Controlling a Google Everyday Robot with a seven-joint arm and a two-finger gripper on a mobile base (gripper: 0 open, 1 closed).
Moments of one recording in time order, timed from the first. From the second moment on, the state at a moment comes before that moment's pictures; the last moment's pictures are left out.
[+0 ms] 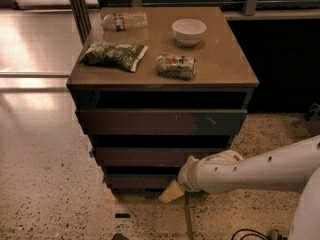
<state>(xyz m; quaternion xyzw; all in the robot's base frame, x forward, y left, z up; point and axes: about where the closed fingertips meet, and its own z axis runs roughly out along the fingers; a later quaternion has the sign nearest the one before) 0.501 -0.065 0.508 -0.43 0.86 0.09 0.26</state>
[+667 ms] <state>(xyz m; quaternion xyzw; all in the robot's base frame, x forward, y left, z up) 0.583 -0.057 0.539 -0.47 0.82 0.03 0.31</state>
